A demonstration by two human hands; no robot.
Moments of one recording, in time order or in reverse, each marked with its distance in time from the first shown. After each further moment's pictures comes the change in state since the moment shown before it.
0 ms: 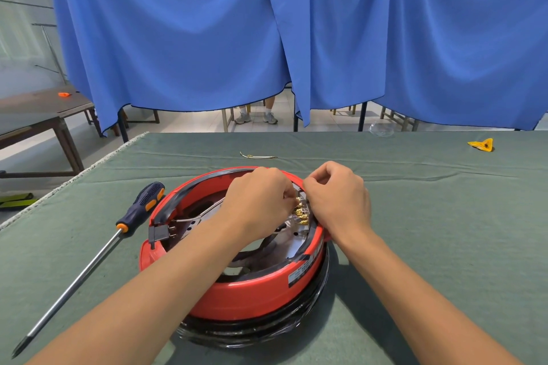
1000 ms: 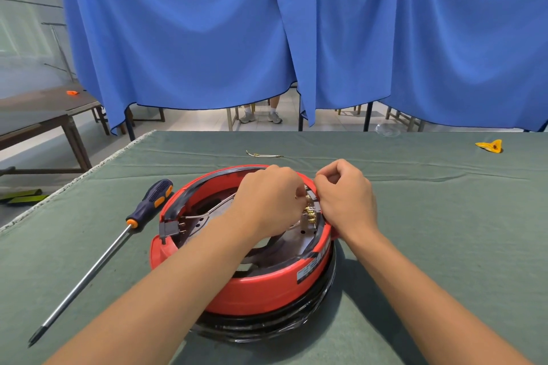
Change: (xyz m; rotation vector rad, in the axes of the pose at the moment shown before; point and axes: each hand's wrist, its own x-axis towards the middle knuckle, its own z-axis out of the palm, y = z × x) left_hand -0.001 0.003 0.001 0.070 0.018 0.078; right_hand 0.003 0.005 0.004 0.073 0.004 0.019
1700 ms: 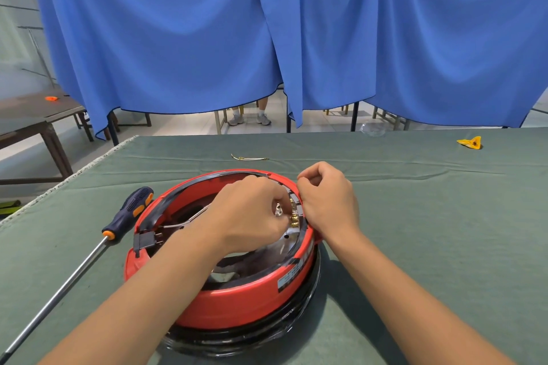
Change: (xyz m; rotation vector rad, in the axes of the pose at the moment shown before) left_hand -0.012 -0.005 -0.011 -0.194 -0.115 0.061; right_hand 0.003 0.002 0.002 0.023 -0.032 0.010
